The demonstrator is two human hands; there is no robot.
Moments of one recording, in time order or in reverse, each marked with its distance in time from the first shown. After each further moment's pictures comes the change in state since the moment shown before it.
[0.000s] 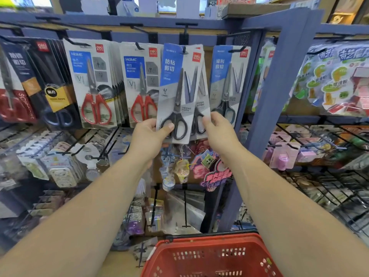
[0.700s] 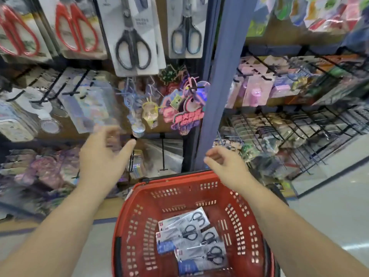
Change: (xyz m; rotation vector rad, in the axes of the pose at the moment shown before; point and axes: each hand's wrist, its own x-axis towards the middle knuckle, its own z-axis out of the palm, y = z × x) left_hand -0.144 -0.099 -0.015 0.715 0.109 0.030; right_hand -0.182 0.189 -0.072 -0.231 -0.201 0.243
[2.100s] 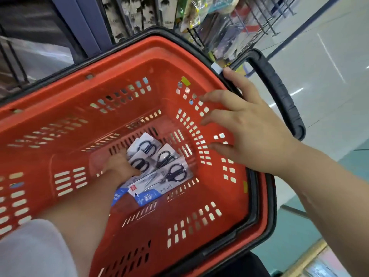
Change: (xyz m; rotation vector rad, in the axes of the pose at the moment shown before) left_hand -0.179 -0.270 0.404 0.618 -1.225 -0.213; right_hand -0.102 0.211 -0.011 -0.754 -0.173 -0.113
